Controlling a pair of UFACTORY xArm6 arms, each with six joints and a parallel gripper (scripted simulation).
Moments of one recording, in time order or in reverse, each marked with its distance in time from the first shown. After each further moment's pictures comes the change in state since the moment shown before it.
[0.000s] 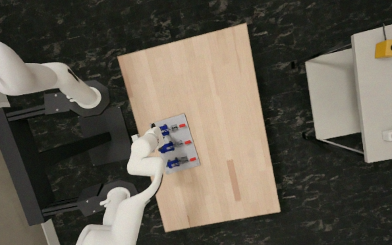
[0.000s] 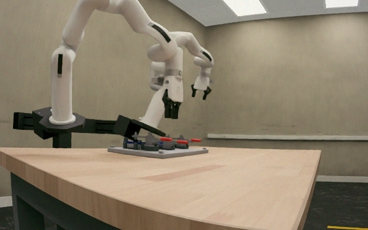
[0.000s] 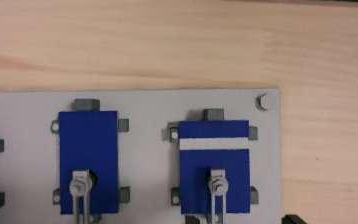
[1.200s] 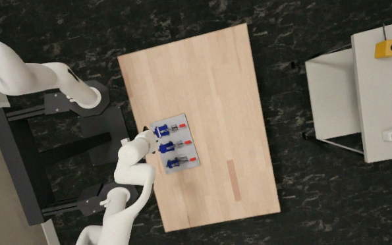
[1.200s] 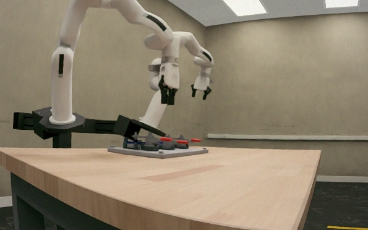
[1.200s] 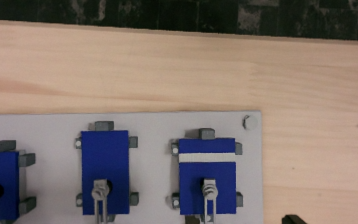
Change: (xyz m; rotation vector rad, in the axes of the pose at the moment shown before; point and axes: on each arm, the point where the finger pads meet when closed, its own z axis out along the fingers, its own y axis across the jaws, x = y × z) left arm 0.000 0.000 0.000 0.000 0.000 0.000; right arm 0.022 0.000 -0.059 0.000 0.000 0.000
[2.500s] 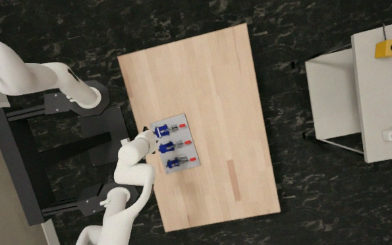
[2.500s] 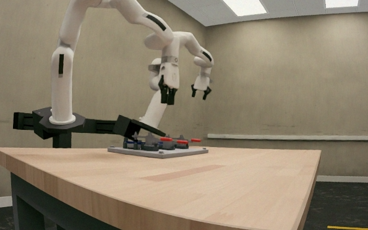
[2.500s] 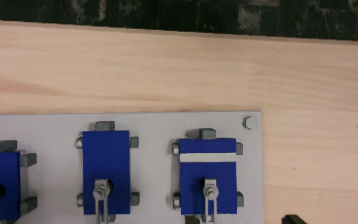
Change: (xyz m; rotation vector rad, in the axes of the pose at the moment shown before) left arm 0.000 0.000 0.000 0.000 0.000 0.000; right arm 0.000 -0.001 -0.001 0.000 0.000 0.000
